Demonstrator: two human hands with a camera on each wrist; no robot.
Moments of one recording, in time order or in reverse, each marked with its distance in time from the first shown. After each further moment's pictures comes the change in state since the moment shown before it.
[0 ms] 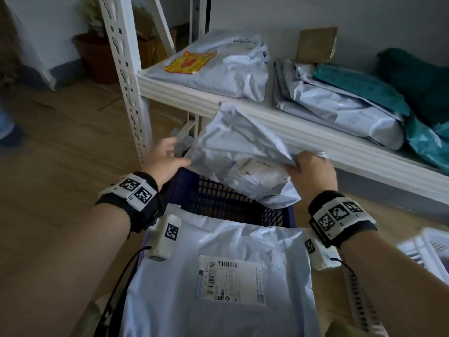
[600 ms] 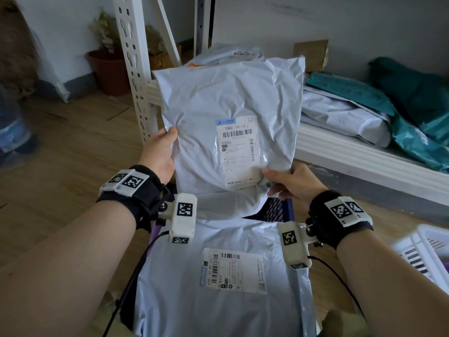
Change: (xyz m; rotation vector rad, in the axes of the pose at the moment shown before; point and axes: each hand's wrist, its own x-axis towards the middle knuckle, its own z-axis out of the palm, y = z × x) left_hand -0.022 0.022 -0.015 -0.662 0.015 0.055; right_hand -0.027 -0.011 0.001 1.017 -0.357 0.193
